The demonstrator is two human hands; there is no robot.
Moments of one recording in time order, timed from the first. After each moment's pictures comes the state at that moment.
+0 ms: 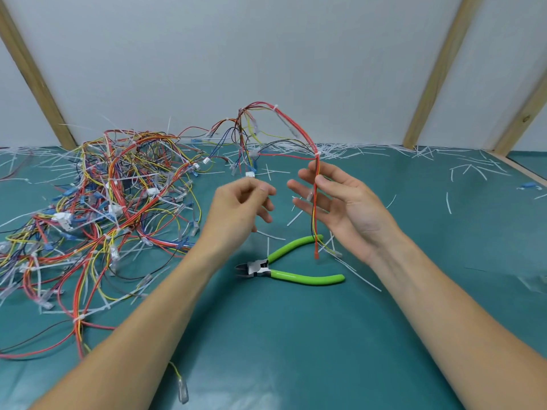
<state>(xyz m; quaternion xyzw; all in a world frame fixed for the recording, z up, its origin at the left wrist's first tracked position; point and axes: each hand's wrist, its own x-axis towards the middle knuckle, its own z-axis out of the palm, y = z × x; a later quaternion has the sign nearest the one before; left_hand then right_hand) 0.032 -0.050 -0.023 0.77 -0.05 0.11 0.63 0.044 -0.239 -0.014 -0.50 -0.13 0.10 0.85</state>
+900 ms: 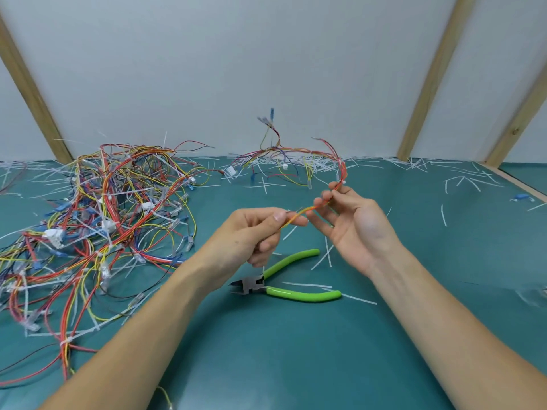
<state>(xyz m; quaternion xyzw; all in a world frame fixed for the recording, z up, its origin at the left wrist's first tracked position) 0.030 -0.049 -0.028 0.69 -0.20 -0.12 0.69 0.052 -0.246 -0.012 -0.41 0.00 0.06 0.91</state>
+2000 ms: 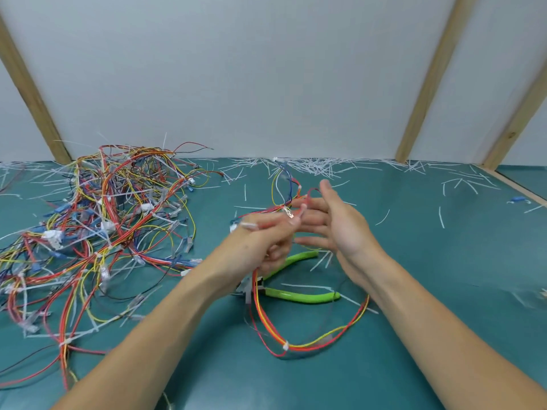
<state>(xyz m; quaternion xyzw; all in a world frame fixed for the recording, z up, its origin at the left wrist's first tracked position) 0.017 -0.067 -0.017 0.68 -0.18 -0.13 0.70 0.046 -0.232 -0.017 -0.67 0.00 0.07 0.74</state>
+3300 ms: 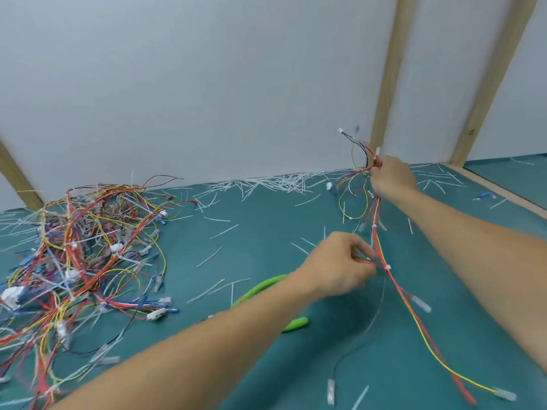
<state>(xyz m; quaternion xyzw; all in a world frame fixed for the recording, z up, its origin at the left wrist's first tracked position) 0.047 -0.222 -0.015 0.82 -0.20 -0.19 0.50 0.202 -0.415 0.003 -0.93 0.17 -0.19 0.27</state>
